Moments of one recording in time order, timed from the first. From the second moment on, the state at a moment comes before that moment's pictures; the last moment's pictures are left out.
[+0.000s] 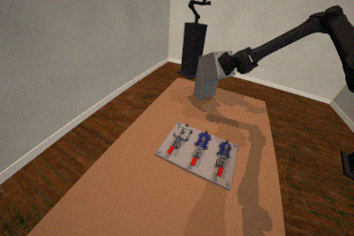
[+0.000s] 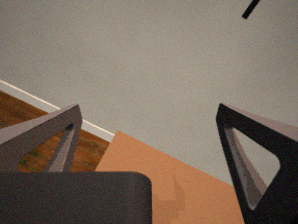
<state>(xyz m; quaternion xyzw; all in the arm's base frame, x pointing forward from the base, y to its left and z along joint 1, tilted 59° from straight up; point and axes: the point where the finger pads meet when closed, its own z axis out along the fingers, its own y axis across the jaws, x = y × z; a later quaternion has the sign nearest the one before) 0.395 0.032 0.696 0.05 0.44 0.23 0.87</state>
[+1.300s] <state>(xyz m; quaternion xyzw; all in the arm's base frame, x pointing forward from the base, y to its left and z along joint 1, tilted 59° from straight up) 0.314 0.087 0.154 0.39 0.77 0.38 0.33</state>
